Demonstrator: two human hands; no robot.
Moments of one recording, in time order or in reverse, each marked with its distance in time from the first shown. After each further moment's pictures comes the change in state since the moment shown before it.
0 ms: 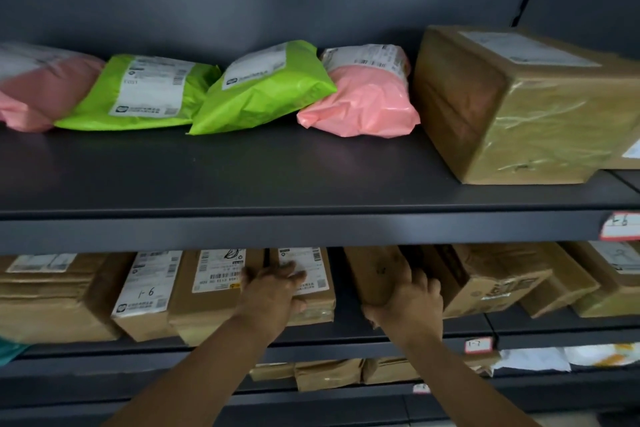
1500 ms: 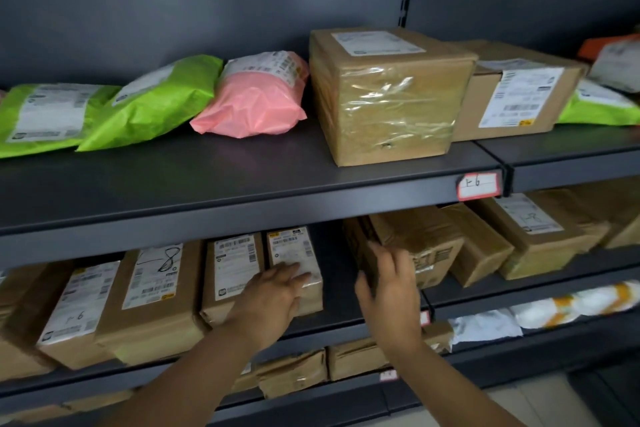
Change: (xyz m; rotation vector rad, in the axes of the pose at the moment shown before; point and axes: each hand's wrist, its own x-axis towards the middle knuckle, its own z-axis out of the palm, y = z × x) left_hand 0.008 0.088 0.013 0.073 0.132 0.303; right_hand -0.020 0.072 -0.022 0.392 0.593 -0.272
